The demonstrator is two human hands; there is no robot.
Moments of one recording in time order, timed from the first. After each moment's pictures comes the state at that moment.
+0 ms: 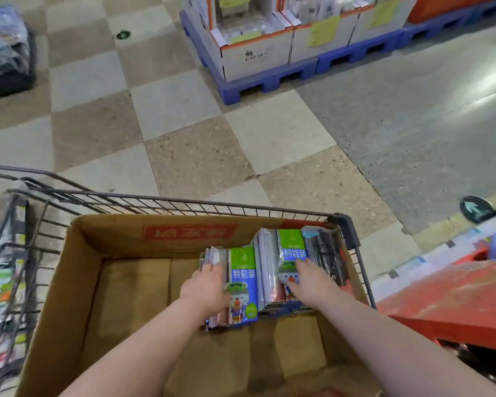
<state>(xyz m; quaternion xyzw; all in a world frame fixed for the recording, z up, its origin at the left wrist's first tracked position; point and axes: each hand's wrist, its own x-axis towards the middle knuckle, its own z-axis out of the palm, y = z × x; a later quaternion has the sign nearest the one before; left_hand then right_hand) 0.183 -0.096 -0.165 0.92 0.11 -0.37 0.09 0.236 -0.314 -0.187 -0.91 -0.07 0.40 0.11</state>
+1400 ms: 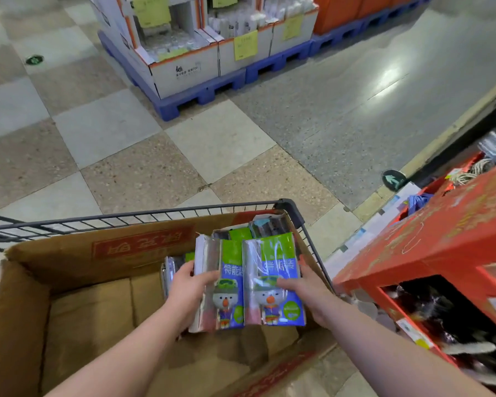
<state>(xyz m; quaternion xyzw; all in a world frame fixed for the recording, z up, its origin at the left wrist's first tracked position) 0.169 -0.133 -0.141 0.69 0.32 -0.20 0.61 0.162 -0.358 -0.147 -0.65 0.32 0.29 0.63</state>
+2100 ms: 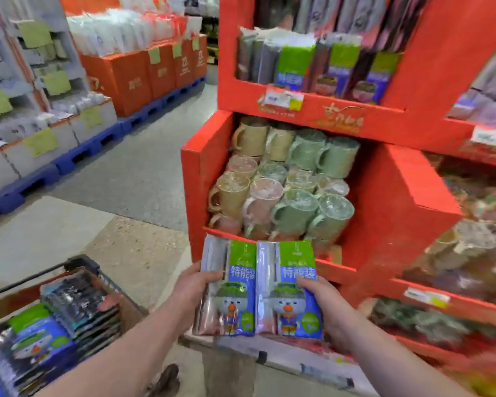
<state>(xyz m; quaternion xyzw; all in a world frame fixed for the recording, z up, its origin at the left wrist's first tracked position) 0.018 -0.497 -0.038 0.64 0.03 -0.39 0.66 -0.138 -0.671 -0.032 -0.48 0.42 -0.08 0.77</state>
